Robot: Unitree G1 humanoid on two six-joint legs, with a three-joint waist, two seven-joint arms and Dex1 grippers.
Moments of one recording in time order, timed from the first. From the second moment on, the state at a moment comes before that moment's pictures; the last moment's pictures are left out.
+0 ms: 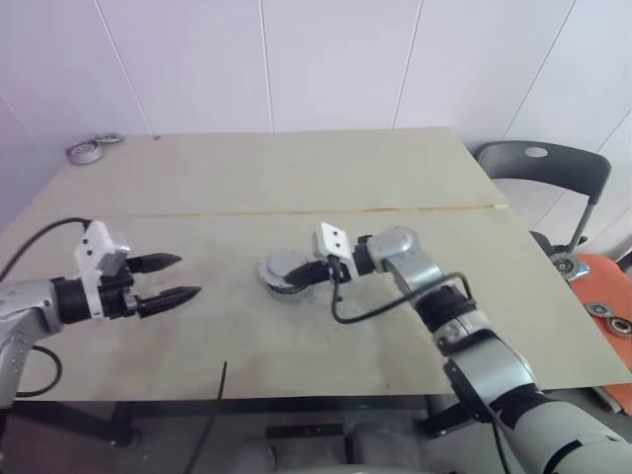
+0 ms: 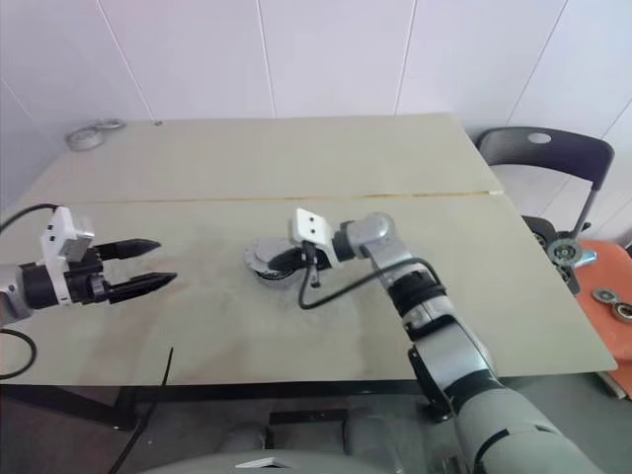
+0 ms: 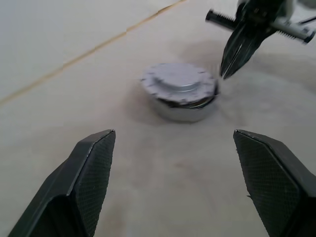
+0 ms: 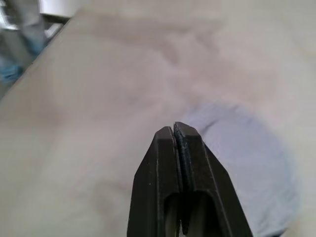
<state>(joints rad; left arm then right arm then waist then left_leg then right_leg) -0.01 0.97 0.36 -0.14 -0.59 0.47 -1.11 -0.88 -0.20 0.34 0.76 0.08 -0.10 1.27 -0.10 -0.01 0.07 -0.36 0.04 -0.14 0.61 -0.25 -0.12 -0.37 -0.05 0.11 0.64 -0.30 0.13</state>
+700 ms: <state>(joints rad) 0.22 0.85 0.55 -0.36 -0.63 0.47 -1.01 -1.12 -0.06 0.22 1.25 0.02 -0.29 1.29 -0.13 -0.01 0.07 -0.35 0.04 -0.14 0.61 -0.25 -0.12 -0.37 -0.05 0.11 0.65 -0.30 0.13</state>
